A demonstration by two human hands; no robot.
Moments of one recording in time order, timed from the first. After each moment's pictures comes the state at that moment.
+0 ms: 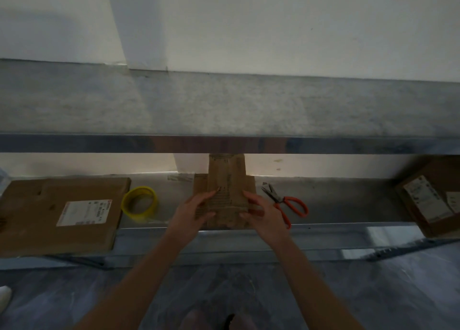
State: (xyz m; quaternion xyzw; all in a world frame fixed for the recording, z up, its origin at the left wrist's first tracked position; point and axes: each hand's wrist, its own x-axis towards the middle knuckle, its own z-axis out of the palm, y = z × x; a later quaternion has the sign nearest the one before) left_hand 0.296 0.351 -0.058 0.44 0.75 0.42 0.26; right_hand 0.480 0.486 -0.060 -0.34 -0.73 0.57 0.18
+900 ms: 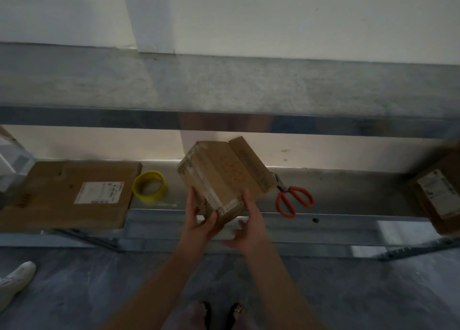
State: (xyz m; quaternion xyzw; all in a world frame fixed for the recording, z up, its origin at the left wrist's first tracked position) left_hand 0.378 0.310 -0.051 0.12 0.56 0.72 0.39; right_hand 0.456 0.411 -0.039 -0.47 -0.16 0.85 0.15
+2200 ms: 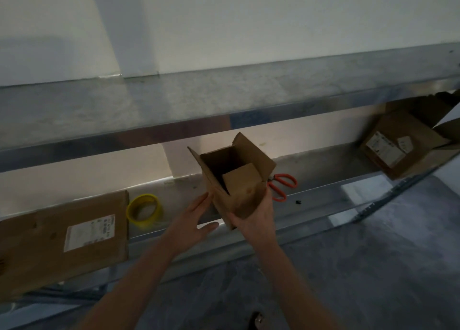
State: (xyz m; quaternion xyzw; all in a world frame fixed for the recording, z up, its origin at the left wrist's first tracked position) left_hand 0.281 0.292 -0.043 0.62 0.71 0.23 0.25; right_hand 0.463 0.372 -0.044 -0.53 -0.65 0.44 0.33
